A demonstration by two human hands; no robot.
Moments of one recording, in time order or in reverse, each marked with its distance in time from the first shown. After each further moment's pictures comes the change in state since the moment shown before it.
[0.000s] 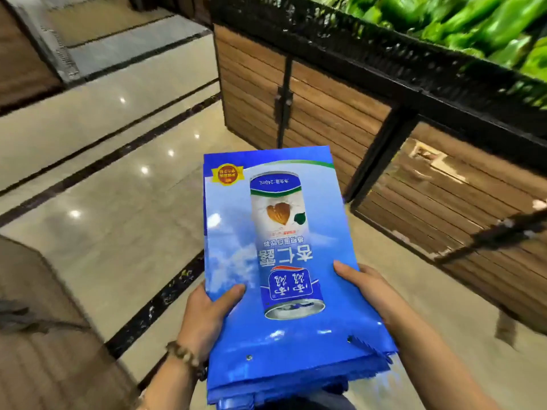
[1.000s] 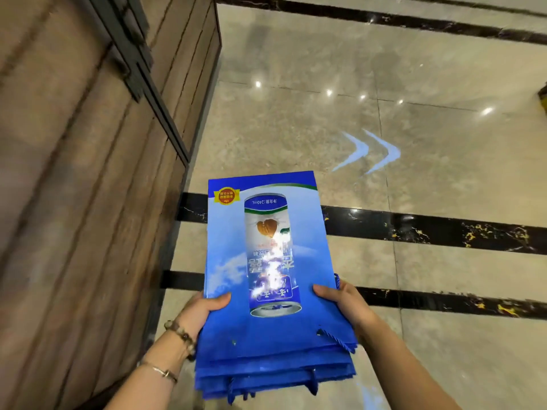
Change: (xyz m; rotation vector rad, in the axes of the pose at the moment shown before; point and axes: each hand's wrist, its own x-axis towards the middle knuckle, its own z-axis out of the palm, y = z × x) left_hand 0.263 -0.545 -0.354 -0.736 0.665 -0.351; right_hand 0.562 0.438 0.259 -0.707 -0.569 0.411
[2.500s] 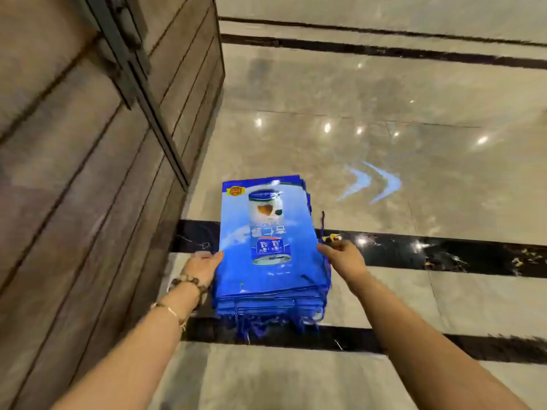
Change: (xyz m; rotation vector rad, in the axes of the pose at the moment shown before) left_hand 0.165 0.070 -0.018 0.778 0.442 0.358; right_hand 0.188 -0.048 0.007 -0.553 0.413 -0.362
